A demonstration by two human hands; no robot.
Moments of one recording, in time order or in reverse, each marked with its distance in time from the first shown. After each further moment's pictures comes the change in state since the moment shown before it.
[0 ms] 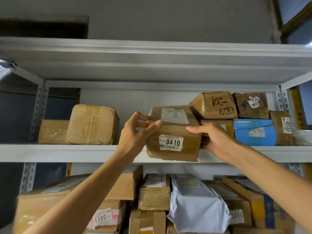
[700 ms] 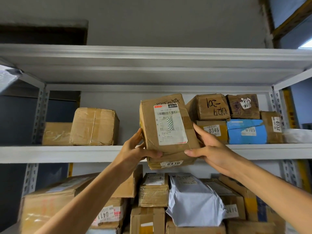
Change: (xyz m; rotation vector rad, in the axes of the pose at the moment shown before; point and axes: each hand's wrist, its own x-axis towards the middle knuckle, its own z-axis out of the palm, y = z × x) left_hand -0.032 -0.011 -0.013 -0.255 -0.400 -0.143; right_hand -0.034 0.022 -0.007 -0.092 -0.174 -0.145
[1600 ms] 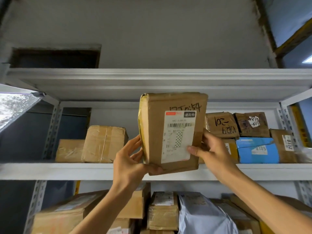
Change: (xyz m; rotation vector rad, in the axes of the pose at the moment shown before) left_hand -0.019 0.027 -0.005 0.216 0.440 0.248; right_hand 0.017 -0.029 0.028 -0.086 0.216 -0.318
